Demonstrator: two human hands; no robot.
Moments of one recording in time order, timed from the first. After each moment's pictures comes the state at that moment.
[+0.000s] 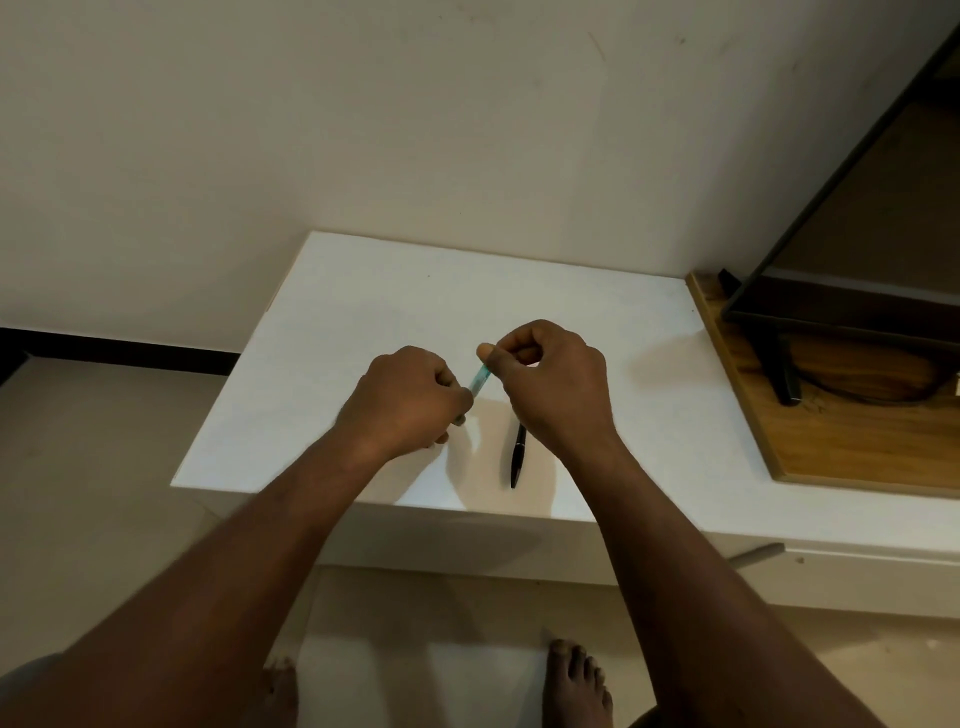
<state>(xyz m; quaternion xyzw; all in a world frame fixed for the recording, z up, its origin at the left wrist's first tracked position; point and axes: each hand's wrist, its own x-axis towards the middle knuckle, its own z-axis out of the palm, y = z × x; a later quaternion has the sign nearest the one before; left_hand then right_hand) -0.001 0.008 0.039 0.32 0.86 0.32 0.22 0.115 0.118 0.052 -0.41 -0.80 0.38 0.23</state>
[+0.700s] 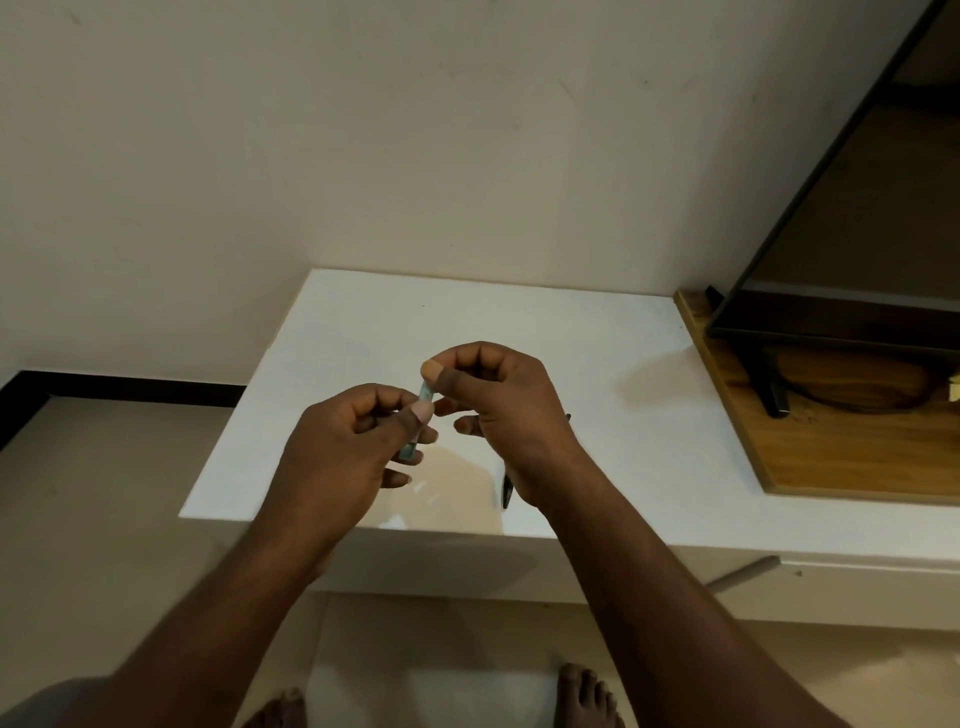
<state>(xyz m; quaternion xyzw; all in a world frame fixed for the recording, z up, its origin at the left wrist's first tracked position) 0.027 -0.055 0.064 0.25 0.73 0.59 0.24 0.118 0.091 0.077 -0.26 -0.66 0.68 0.19</state>
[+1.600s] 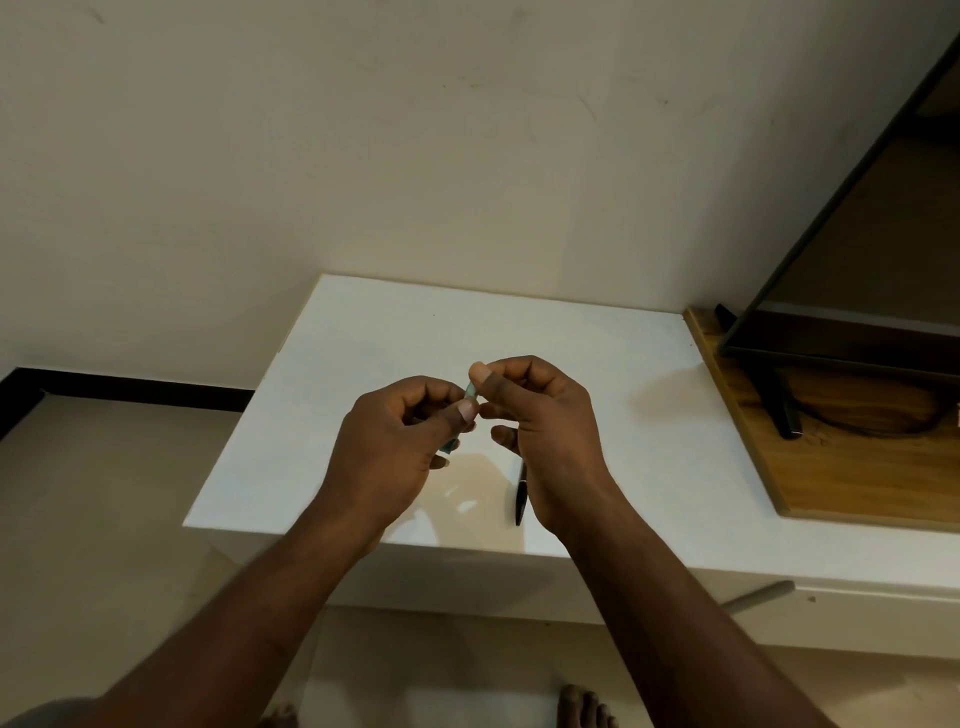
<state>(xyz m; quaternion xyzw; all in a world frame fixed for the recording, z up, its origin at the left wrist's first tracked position) 0.020 -0.027 0.053 0.30 0.71 0.60 0.22 0.123 0.087 0.075 -0.32 -0.60 0.69 0.26</state>
